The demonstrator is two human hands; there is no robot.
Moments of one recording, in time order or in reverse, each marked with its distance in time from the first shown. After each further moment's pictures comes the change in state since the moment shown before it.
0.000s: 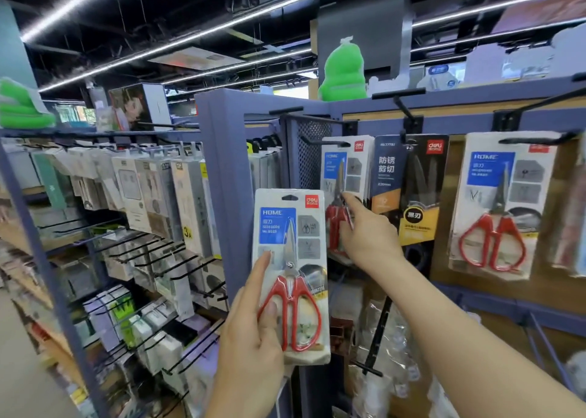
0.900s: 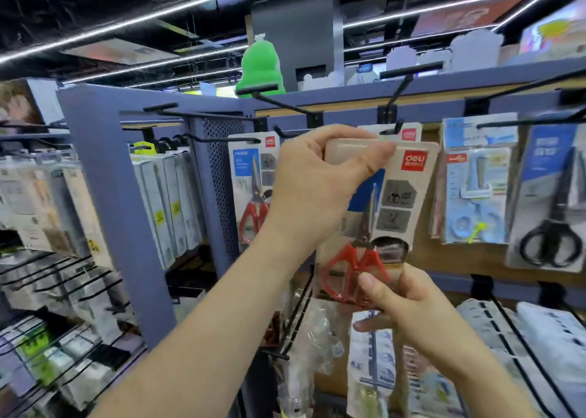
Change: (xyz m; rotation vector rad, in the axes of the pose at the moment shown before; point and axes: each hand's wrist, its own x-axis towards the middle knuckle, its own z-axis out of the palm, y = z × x) left_hand 0.059 0.158 0.133 -0.501 -0.388 0.311; right_hand -0.137 0.095 -0.106 0.928 -0.187 0.193
